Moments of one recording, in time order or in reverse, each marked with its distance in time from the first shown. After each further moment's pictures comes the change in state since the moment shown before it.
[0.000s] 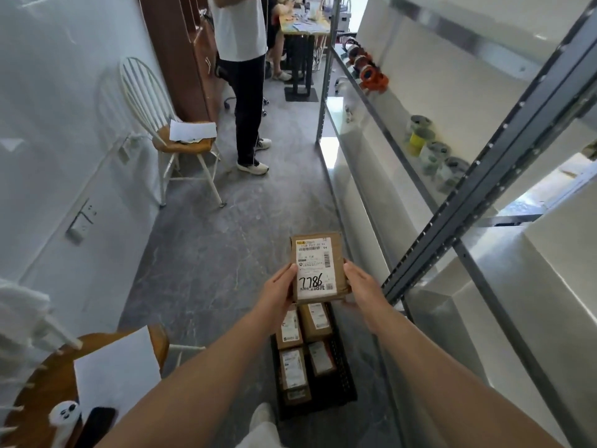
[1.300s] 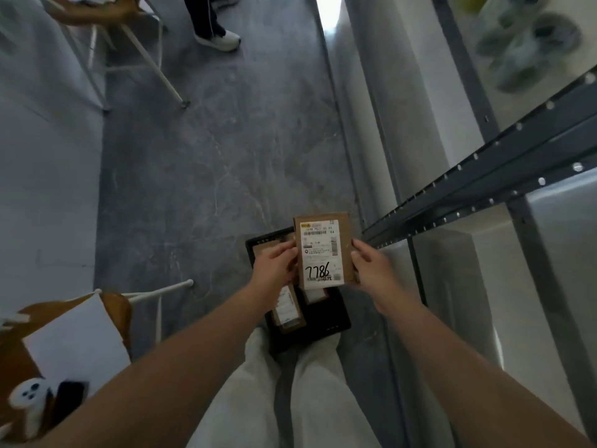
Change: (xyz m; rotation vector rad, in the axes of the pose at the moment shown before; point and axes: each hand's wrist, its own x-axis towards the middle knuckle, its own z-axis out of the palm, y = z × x) left_hand 0.180 -0.078 0.024 0.179 0.266 -0.331; right_hand 0.195 0.080 -0.062 -0.134 0.066 0.331
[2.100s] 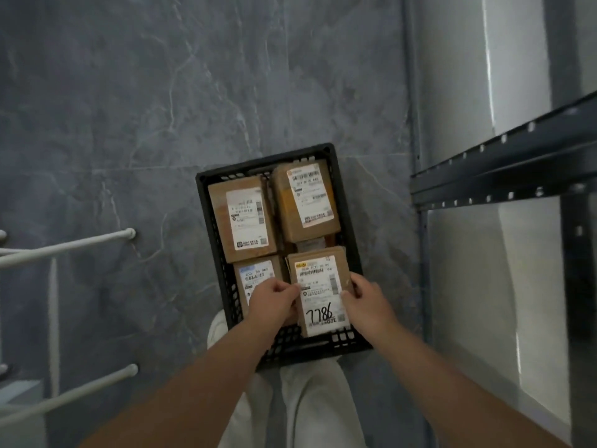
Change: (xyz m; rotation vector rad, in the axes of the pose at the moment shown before) left_hand 0.288 -0.299 -0.016 0.310 0.284 -0.341; right_hand 0.298 0.305 0.068 -0.440 -0.193 0.148
